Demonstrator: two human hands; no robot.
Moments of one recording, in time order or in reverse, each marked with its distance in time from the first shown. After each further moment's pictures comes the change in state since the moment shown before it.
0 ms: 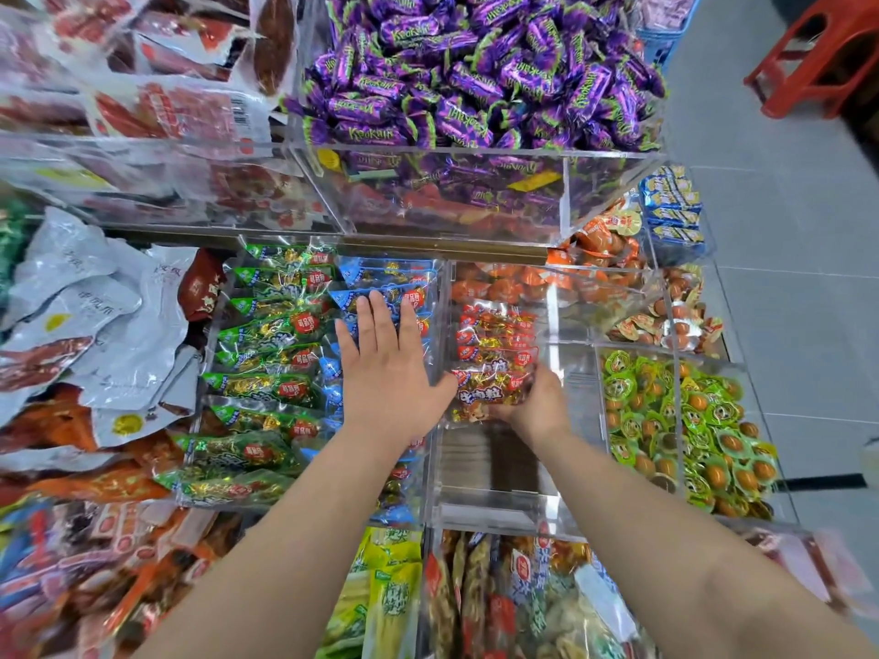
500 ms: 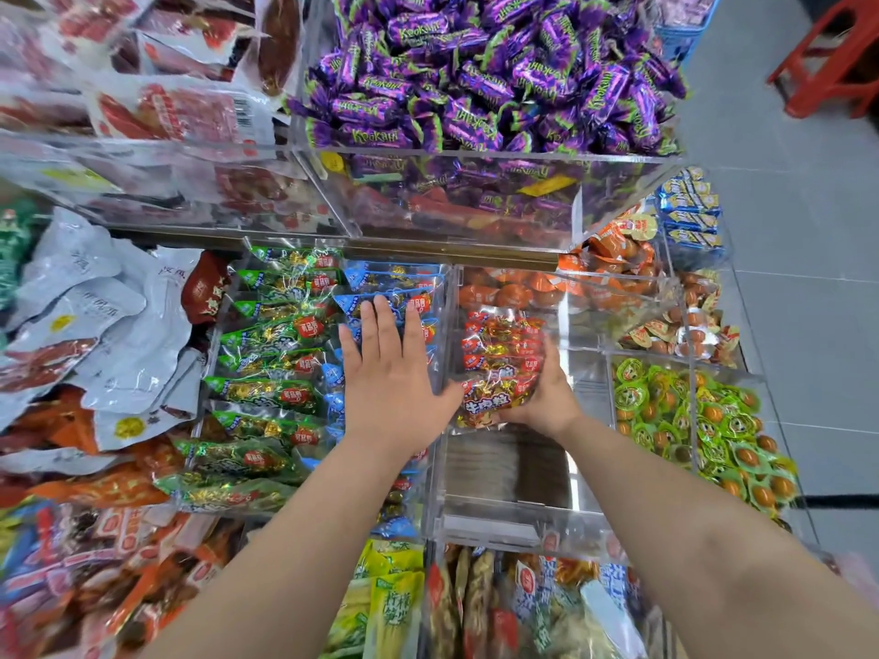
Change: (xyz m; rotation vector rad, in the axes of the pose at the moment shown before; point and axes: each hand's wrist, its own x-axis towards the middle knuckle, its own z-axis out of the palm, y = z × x) left_hand 0.000 0.000 0.002 -0.031 0.017 -0.013; right_hand 0.020 -0.009 -0.016 -0.023 -0.214 -0.147
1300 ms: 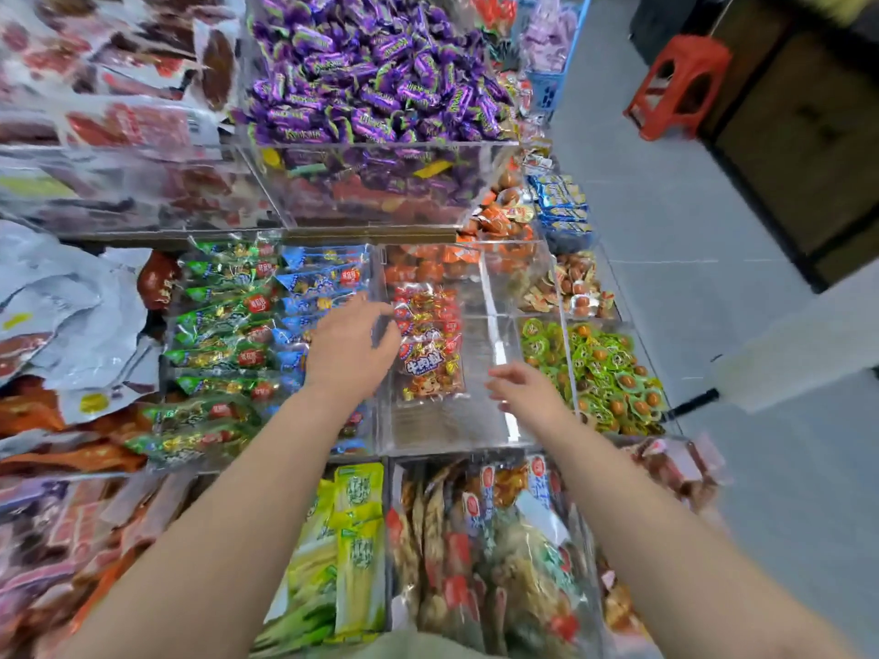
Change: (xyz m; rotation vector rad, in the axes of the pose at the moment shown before) left_hand -0.044 0.012 -0.038 -0.601 0.169 0.205; right_hand -0.147 -0.031 -0.038 0.215 0.197 0.179
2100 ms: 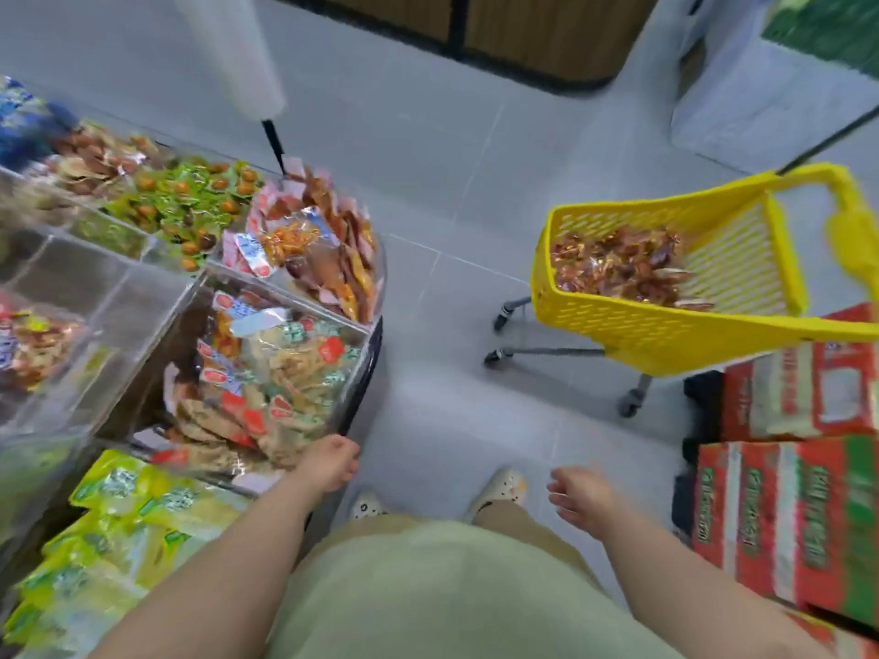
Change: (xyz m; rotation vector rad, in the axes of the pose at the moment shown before) left_hand -0.326 -0.002 0.147 0.129 -1.379 -0.211; right_hand -0.513 0.320 0.109 0.989 0.810 1.095
